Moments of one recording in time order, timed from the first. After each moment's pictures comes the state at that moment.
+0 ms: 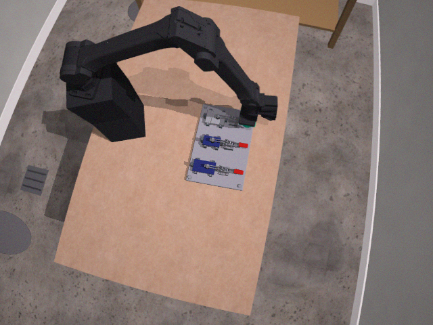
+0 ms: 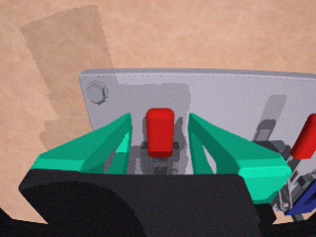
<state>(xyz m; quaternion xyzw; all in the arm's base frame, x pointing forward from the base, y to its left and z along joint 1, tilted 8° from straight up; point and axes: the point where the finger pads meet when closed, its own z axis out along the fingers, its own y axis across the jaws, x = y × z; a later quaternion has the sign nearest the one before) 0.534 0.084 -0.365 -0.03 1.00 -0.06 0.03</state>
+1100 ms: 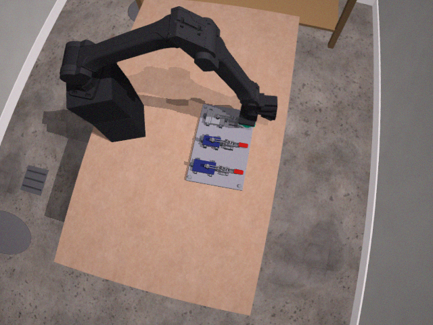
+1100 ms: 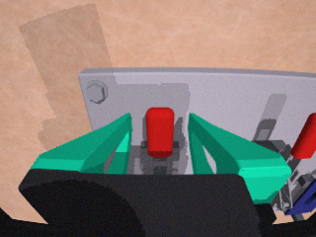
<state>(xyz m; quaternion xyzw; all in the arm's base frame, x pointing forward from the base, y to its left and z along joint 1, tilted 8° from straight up) 0.533 0.084 -0.366 -0.03 1.00 -0.06 0.03</state>
